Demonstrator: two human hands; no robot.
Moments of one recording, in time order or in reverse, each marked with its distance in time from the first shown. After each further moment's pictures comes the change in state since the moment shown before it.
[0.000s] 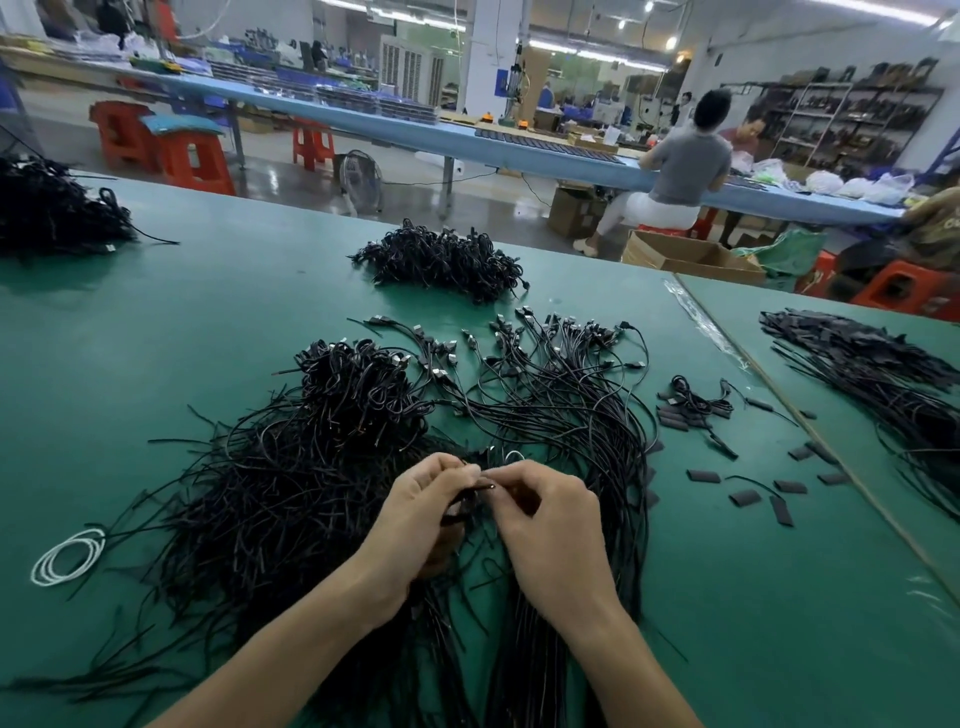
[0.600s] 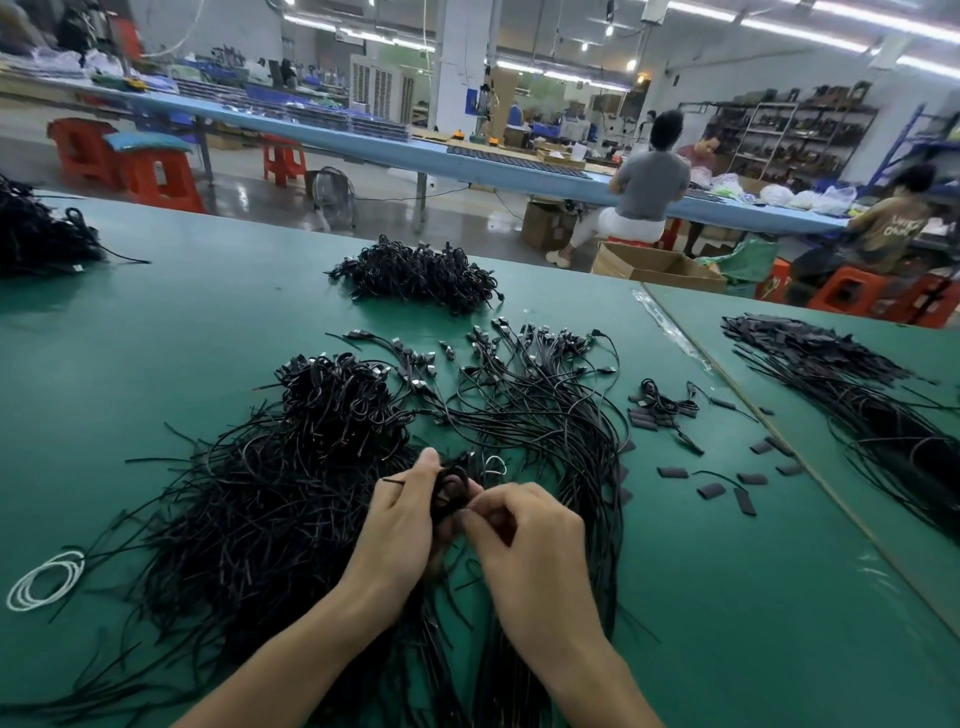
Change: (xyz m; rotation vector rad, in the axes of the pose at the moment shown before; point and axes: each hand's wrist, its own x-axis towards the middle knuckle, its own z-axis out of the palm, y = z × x) left_hand -0.006 0.001 0.011 0.021 0.114 0.100; right_hand -0.029 -0.015 0.000 -0.171 0.050 -0.080
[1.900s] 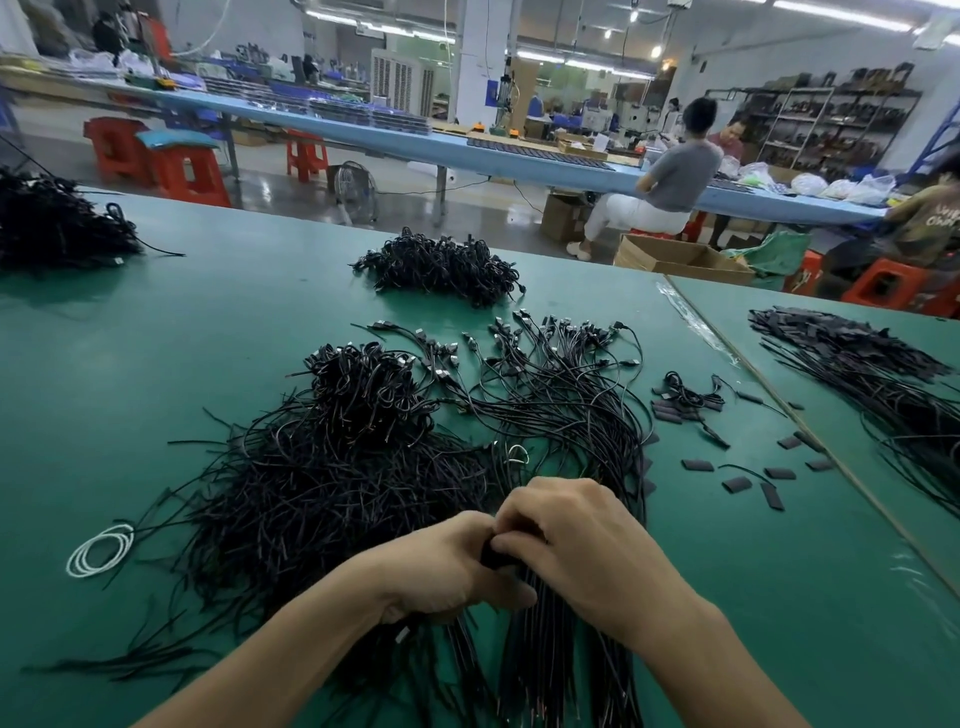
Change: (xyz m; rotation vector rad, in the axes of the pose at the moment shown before) left_hand -0.013 0.015 -0.012 0.482 -0.764 -0.153; right_hand 0.014 0.002 -0.042 -0.336 -0.435 -0.248
